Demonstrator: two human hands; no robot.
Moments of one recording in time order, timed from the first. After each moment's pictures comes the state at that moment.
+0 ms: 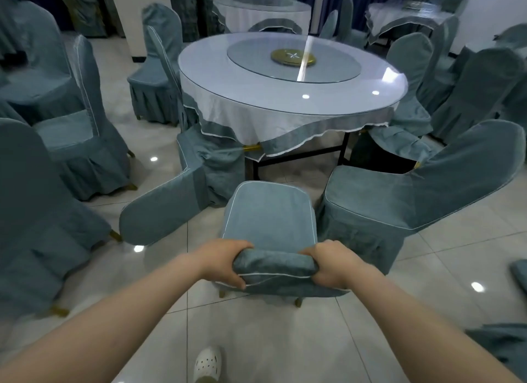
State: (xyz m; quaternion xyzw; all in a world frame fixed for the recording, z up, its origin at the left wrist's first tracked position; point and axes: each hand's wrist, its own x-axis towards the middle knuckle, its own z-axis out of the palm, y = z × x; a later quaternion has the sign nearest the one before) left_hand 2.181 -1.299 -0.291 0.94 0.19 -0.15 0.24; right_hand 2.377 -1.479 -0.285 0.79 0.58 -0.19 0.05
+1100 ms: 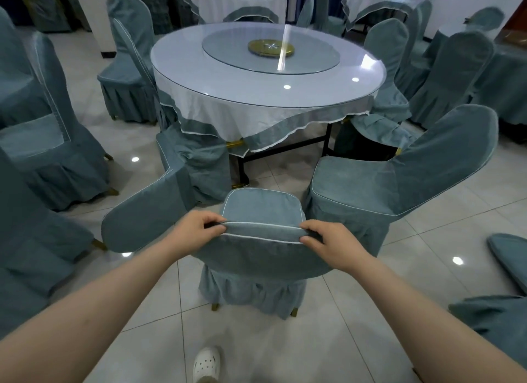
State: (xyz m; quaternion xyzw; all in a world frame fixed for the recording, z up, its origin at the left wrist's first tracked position) left_hand 2.195 -1.256 -0.275 0.87 0.27 0.06 0.42; right_hand 2.399 -1.487 -0.272 0.82 0.51 -0.16 -0.21
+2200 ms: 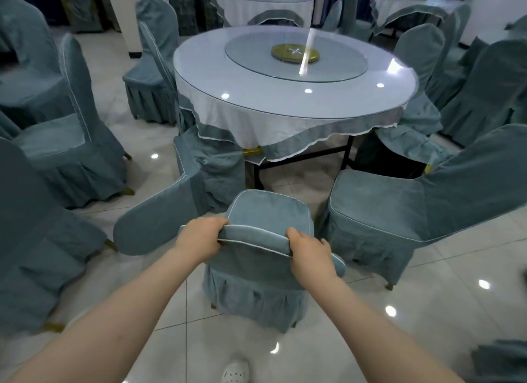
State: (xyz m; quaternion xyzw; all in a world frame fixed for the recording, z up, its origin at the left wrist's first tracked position) left_hand 2.237 -1.202 -0.301 0.94 0.32 -0.02 0.10; right_hand 2.390 -1.385 -0.306 0.88 0.46 -0.11 -0.06
